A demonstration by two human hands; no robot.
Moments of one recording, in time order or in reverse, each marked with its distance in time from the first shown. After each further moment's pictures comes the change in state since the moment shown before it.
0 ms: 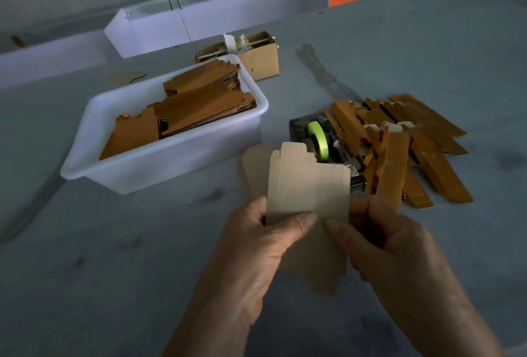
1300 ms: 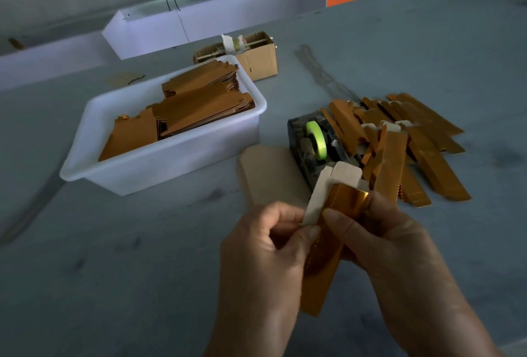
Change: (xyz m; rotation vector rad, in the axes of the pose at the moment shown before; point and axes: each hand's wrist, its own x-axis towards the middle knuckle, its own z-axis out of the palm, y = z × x) left_hand -0.020 -0.005 0.016 0.333 0.228 0.306; right_hand 0.001 -0.005 0.009 0.403 -0.004 0.154
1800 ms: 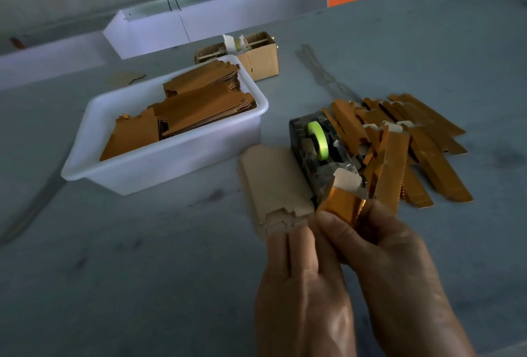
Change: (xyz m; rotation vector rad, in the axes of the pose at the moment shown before) left_hand -0.024 -0.005 0.027 0.789 0.099 0.362; right_hand -0.007 0.003 0.008 -0.036 0.064 -0.004
